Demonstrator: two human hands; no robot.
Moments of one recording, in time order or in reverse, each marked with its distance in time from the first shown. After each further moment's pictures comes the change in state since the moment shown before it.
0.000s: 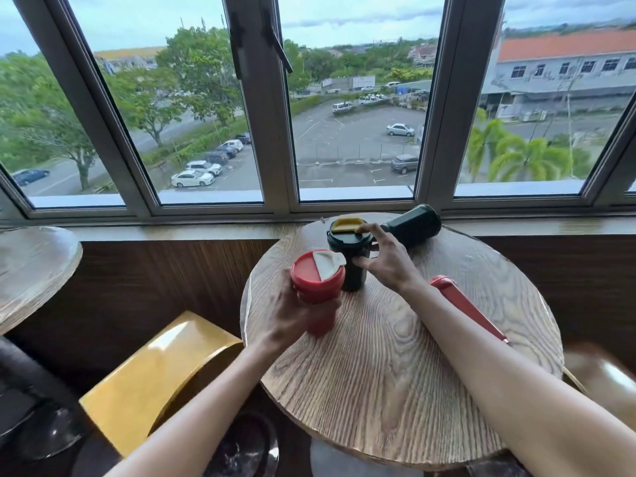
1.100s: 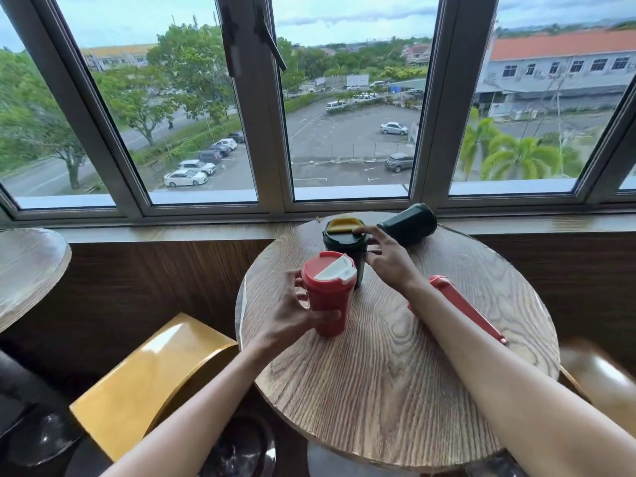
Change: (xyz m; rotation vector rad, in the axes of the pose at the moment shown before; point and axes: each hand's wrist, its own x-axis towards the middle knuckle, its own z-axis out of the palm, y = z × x) left_hand 0.003 0.001 0.002 -0.137 -0.212 -0.038; right_hand 0.000 0.004 -0.005 0.216 -0.031 0.074
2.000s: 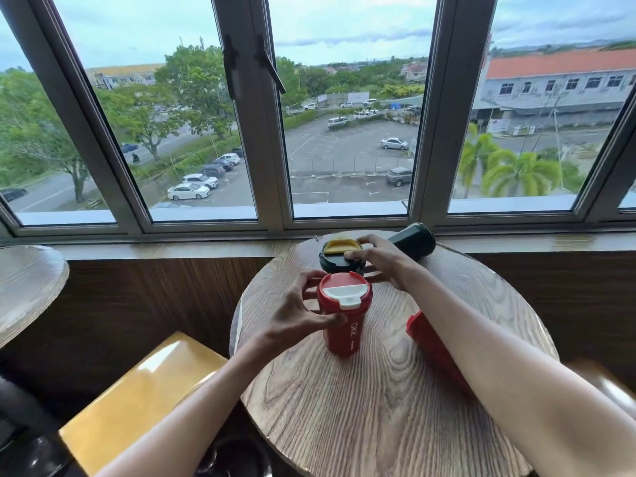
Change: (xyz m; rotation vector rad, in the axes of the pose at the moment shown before) left_hand 0.022 0.040 -0.002 0.057 -0.090 0.135; right_hand 0.046 -0.026 -0.018 0.224 -0.191 0.383
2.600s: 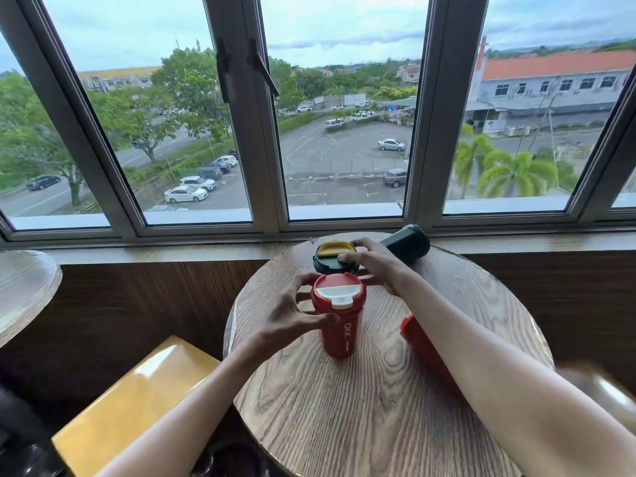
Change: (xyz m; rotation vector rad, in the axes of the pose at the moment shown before) left_hand 0.001 0.005 0.001 -0.055 -0.029 -0.009; right_hand -0.004 0.004 0.001 -0.016 0.029 -0.054
